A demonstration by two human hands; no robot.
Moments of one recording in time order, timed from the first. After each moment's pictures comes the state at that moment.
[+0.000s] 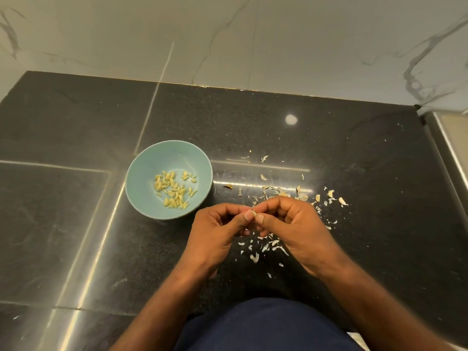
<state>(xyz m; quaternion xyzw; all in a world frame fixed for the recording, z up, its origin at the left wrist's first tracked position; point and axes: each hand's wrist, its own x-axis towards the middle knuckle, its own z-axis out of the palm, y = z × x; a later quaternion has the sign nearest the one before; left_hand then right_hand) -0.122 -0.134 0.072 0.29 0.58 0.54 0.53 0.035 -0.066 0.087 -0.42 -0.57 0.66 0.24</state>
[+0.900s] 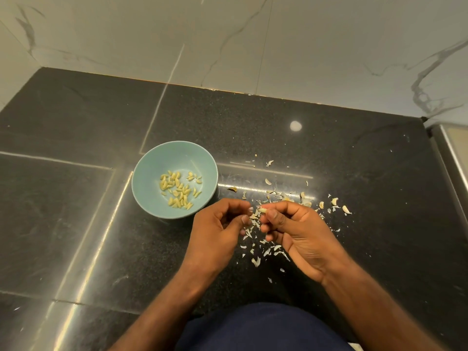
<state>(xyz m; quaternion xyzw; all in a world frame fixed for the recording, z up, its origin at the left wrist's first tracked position) -0.123 -0.137 0.078 0.36 0.65 0.51 0.43 0.033 -0.062 0.089 -0.43 -0.36 0.78 0.26</state>
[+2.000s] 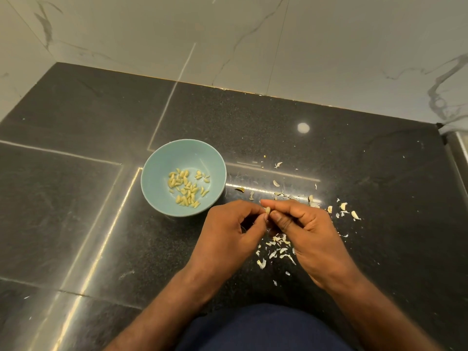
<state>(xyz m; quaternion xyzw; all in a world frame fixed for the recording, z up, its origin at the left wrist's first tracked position) -0.124 -0.137 0.096 0.54 0.66 0.44 0.27 0.027 -0.067 0.092 -0.41 -0.59 0.64 0.28</state>
